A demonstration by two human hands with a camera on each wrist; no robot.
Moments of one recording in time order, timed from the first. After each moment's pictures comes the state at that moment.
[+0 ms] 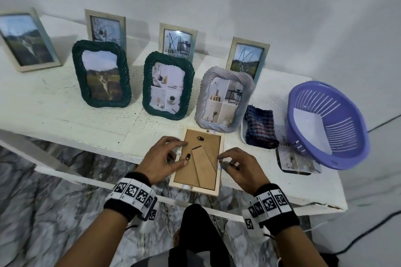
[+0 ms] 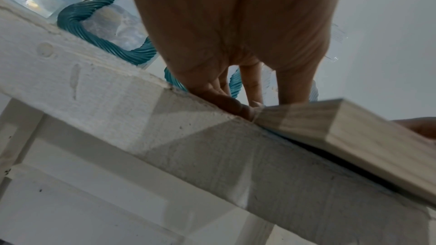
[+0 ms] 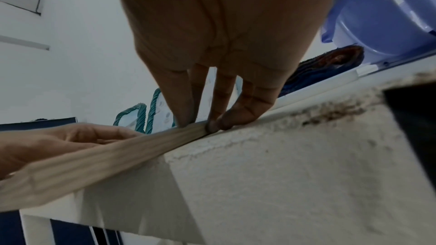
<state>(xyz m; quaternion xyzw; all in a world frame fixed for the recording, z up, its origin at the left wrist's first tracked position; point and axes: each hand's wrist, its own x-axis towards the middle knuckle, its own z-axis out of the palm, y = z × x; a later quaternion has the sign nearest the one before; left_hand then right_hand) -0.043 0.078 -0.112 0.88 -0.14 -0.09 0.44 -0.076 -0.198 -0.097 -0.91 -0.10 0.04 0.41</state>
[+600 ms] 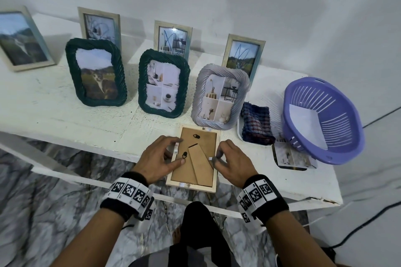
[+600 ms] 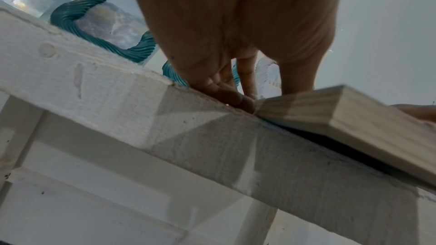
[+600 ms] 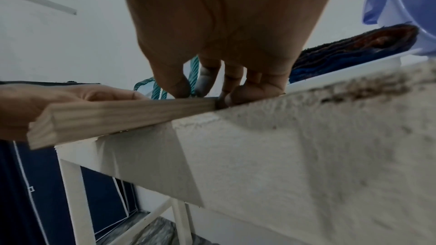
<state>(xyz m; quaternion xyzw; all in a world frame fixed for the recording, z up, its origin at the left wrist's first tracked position) -0.049 0.074 -0.106 0.90 -0.14 -0.08 0.41 -0.070 -0.184 -0.097 -0.95 -0.10 0.05 0.30</state>
